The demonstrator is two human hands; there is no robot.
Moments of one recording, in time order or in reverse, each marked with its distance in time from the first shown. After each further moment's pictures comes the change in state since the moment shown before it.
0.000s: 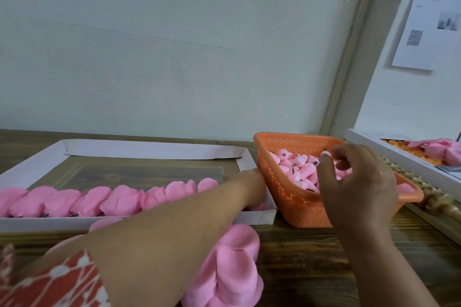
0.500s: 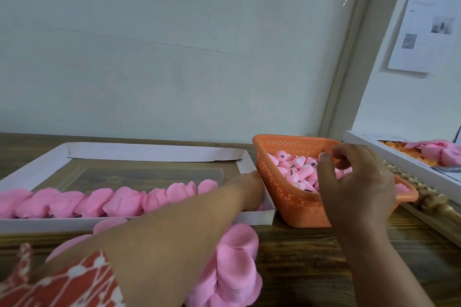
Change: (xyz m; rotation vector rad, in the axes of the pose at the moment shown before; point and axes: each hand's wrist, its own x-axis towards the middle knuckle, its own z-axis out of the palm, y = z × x) left_hand -0.001 -0.006 0.006 -0.043 0.069 0.034; right_hand 0.000 -0.004 -0.005 0.046 0.048 0.026
